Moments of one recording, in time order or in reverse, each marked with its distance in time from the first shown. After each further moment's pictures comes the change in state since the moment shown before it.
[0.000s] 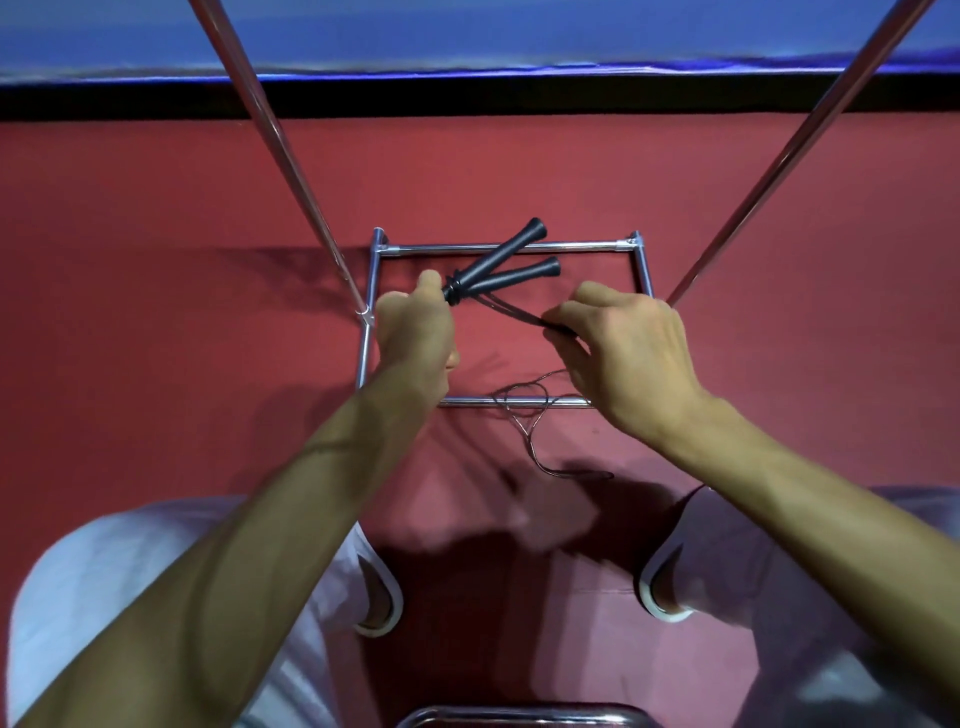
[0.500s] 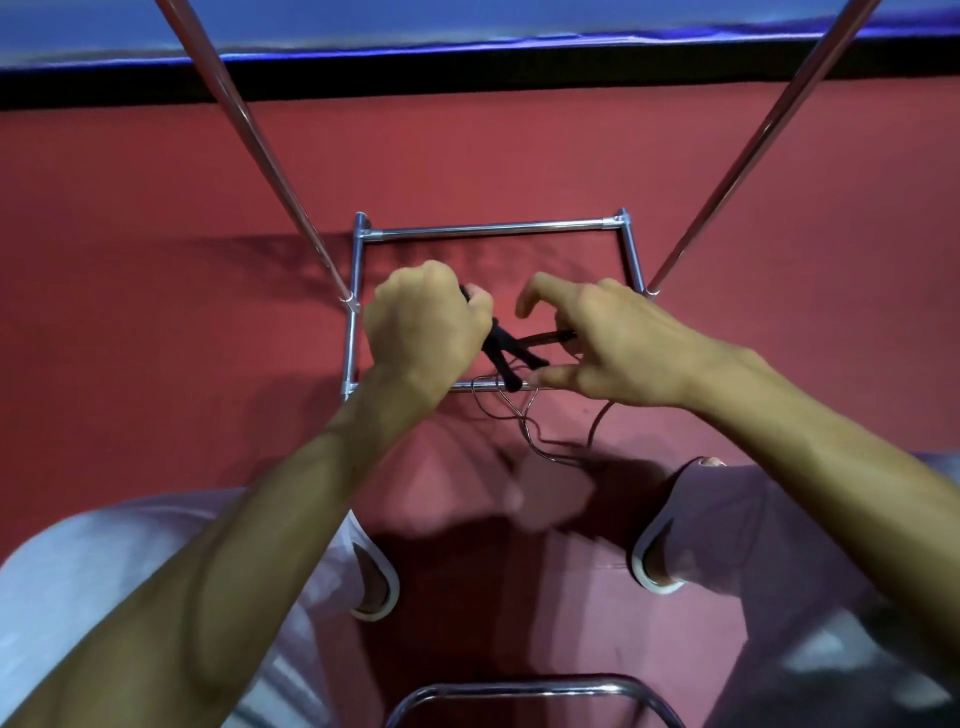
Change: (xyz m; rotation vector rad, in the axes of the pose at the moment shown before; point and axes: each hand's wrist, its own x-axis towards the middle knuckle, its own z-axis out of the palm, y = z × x) left_hand -0.023 -0.006 0.007 1.182 0.148 0.774; right_hand 0.006 0.011 -0.021 0.207 -0.424 -0.037
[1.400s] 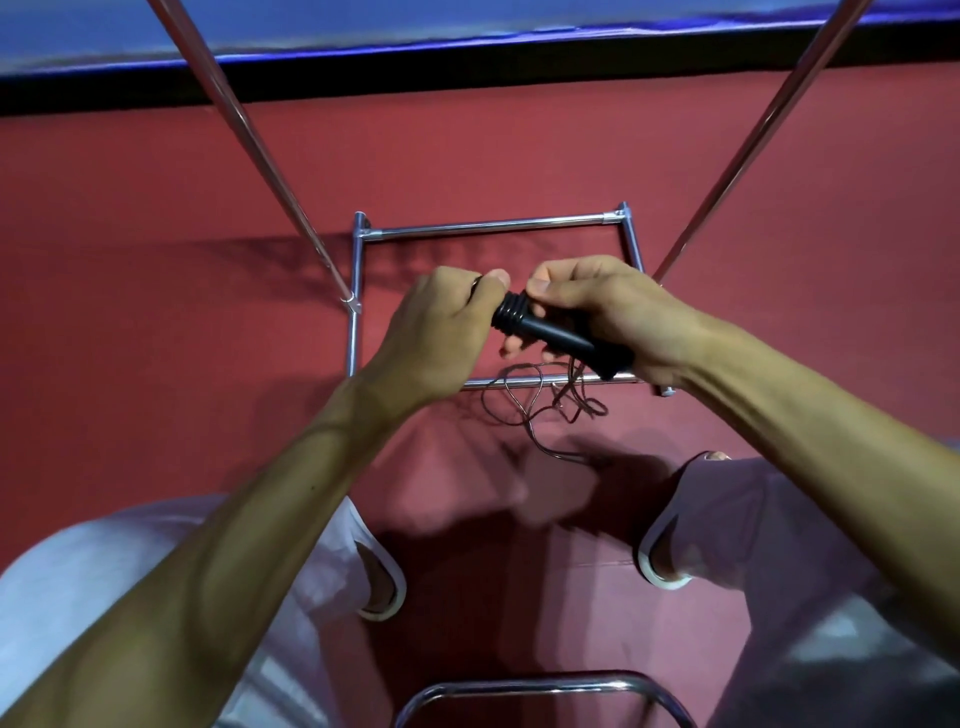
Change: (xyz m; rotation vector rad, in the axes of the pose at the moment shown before) left_hand -0.009 -0.005 -0.023 -0.573 -0.354 0.173; right_hand 0.010 -0.007 0.001 1.260 -0.082 0.276
